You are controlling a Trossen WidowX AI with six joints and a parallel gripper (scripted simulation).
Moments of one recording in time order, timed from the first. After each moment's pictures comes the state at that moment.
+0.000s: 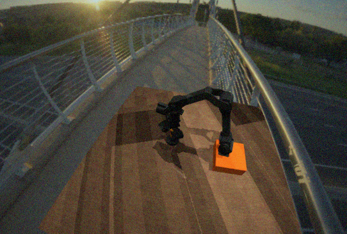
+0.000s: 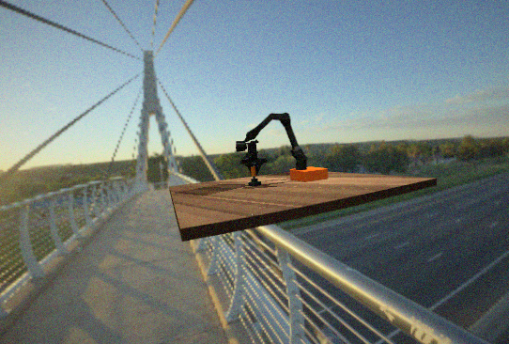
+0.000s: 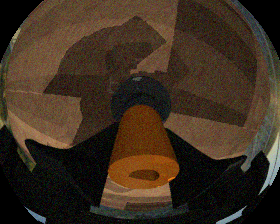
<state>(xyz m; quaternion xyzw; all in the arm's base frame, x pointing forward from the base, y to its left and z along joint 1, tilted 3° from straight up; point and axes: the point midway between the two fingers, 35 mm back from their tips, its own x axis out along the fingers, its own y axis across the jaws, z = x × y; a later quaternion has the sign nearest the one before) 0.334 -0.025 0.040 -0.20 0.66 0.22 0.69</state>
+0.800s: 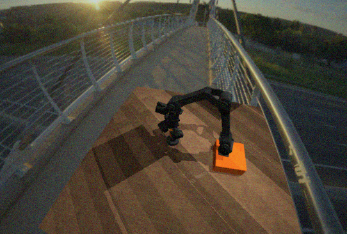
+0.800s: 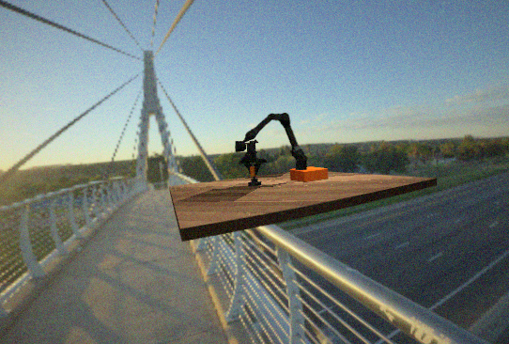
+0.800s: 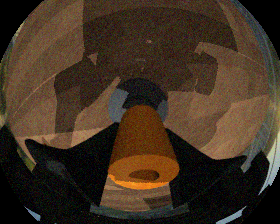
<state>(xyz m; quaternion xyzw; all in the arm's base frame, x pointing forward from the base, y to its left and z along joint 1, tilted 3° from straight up) 0.339 -0.026 0.040 -0.21 0.65 0.24 0.69</state>
